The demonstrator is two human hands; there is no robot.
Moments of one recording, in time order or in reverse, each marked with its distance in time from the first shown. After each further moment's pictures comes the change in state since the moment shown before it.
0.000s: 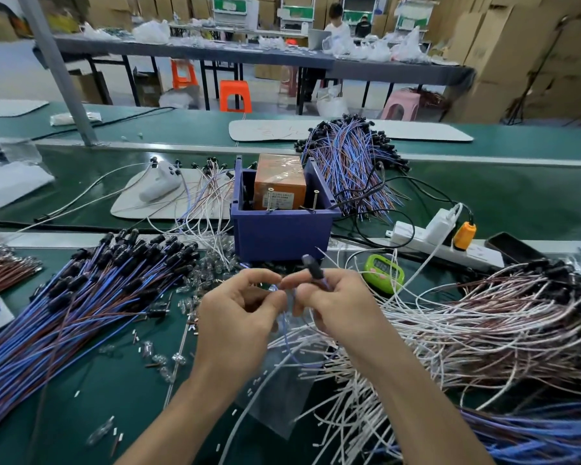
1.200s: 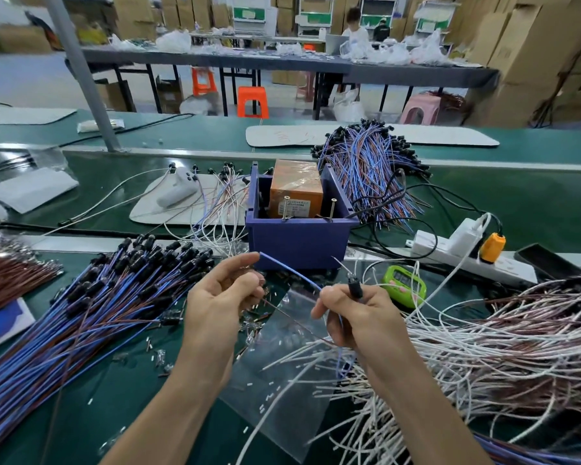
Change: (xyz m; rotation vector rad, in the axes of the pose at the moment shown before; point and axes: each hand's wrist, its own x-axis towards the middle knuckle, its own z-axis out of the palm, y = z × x) left_hand 0.032 -0.009 -0.020 -0.466 0.120 -0.260; right_hand 0.004 0.018 -0.008 0.171 0.013 -0.064
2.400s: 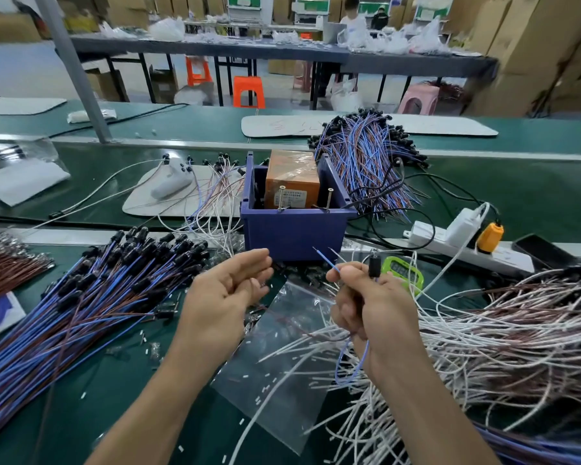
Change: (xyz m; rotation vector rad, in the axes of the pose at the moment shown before) left_hand 0.002 -0.005 -0.006 0.376 -0.174 0.099; right_hand 0.002 -0.007 0.005 0.373 0.244 0.079
